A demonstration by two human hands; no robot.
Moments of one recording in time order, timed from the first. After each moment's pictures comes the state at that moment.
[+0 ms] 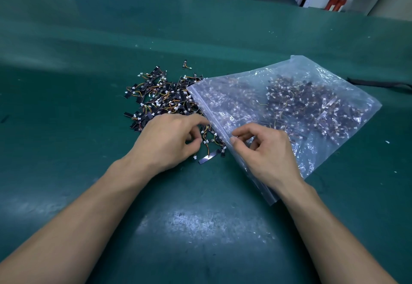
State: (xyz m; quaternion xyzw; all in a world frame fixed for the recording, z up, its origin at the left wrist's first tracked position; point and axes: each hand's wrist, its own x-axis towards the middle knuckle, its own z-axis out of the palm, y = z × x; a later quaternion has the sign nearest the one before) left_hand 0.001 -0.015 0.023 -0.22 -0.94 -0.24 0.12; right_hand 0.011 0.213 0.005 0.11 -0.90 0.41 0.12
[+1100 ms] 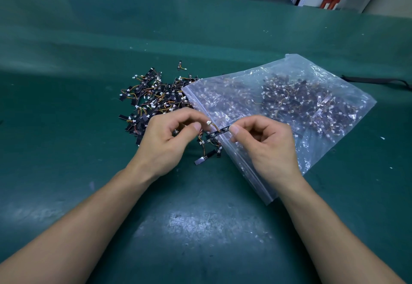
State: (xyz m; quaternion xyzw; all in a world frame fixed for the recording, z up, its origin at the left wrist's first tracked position) left_hand 0.012 0.000 0.025 -0.18 -0.78 -0.58 0.10; right_hand 0.016 0.204 0.022 0.12 -0.74 0.65 0.10
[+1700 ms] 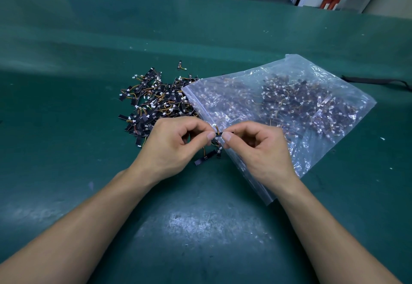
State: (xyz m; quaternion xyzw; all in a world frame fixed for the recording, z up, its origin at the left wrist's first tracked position) left_hand 0.011 0.003 0.018 -0.22 -0.83 -0.49 0.15; right_hand 0.020 0.200 0.022 0.14 -0.77 0.62 0.07
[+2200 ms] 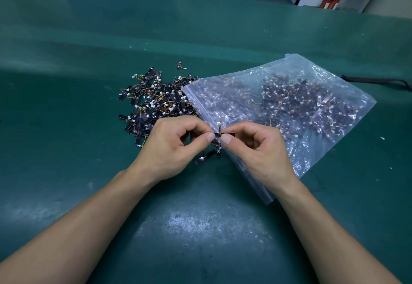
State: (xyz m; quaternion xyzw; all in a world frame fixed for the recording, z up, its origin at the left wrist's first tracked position) left_hand 0.012 0.001 0.017 -0.23 -0.83 -0.49 0.14; right_hand 0.020 0.201 0.019 0.15 -0.78 0.61 0.07
